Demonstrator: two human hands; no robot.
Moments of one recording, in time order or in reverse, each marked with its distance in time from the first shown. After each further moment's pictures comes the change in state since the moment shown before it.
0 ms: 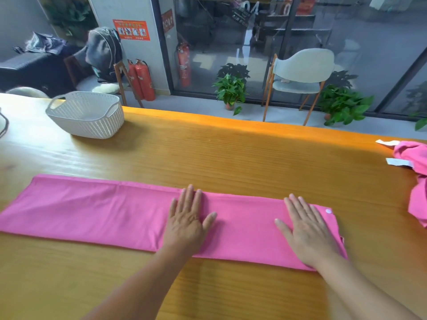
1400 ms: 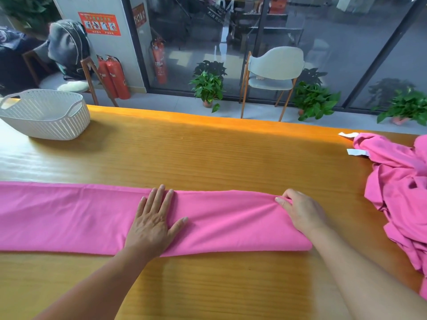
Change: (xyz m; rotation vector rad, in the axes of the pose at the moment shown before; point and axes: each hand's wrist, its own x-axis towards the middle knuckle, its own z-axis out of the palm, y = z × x) left_hand -0.002 -0.017 0.001 0.002 0.025 0.104; right_hand 0.022 0.063 -0.019 0.319 0.122 0.255
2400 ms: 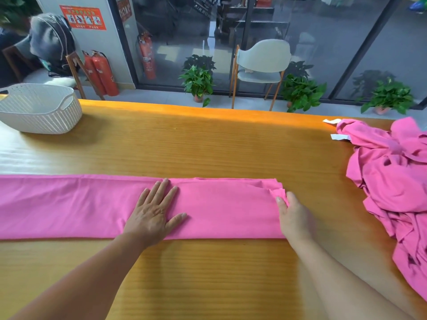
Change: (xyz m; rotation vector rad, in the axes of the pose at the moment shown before) left_hand -0.013 -0.001 -0.004 0.090 -0.122 0.143; right_hand -0.078 -0.009 0.019 0.123 0.137 0.277
